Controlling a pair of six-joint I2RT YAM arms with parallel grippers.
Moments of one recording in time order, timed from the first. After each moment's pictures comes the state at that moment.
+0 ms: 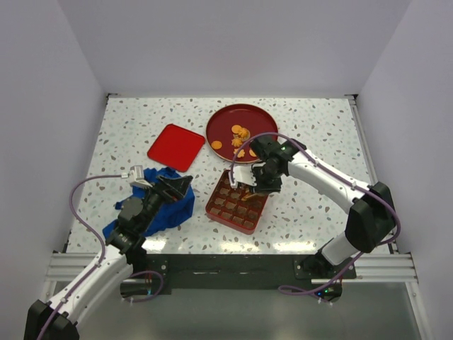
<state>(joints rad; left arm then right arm) -0.46 0.46 0.12 0.33 -0.06 -0.85 0.67 1.55 1.26 -1.05 -0.13 -1.03</state>
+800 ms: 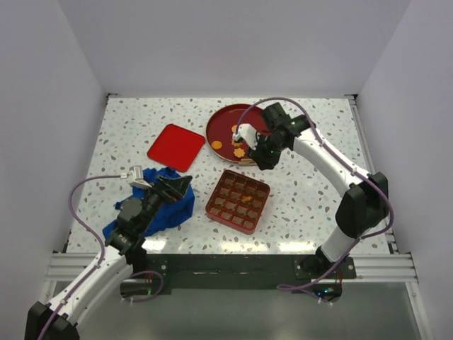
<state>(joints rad) -0.46 0.44 0.12 0.32 -0.06 -0.85 0.52 1.67 1.52 -1.03 -0.25 -0.70</state>
